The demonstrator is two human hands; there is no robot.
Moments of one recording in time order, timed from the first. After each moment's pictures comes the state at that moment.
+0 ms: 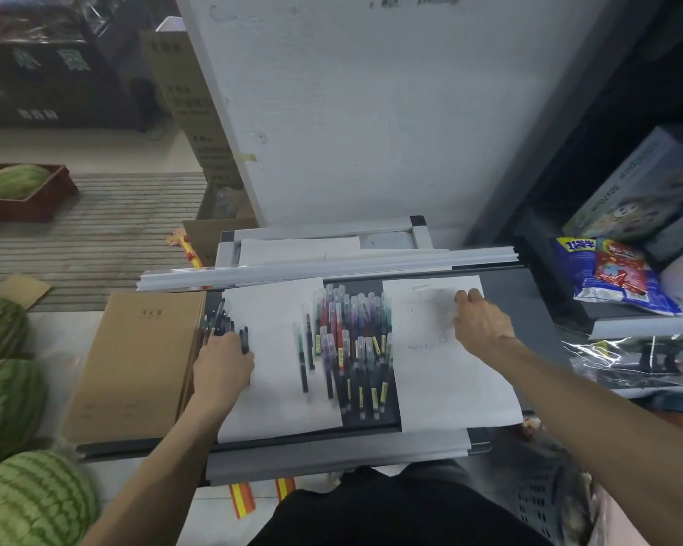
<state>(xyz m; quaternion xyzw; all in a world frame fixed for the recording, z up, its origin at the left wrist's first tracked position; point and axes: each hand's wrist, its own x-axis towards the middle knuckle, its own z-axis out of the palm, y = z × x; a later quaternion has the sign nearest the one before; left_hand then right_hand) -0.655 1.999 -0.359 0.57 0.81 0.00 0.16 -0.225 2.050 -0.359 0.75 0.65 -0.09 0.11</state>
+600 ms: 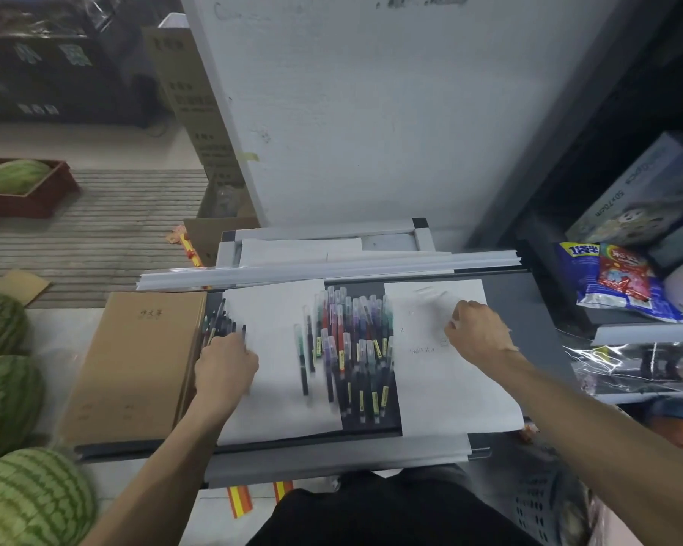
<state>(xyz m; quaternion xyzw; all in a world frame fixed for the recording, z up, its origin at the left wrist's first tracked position) -0.648 2.000 -0.357 0.55 0.82 0.00 0.17 -0.233 2.044 -0.354 0.76 0.63 -0.14 0.02</state>
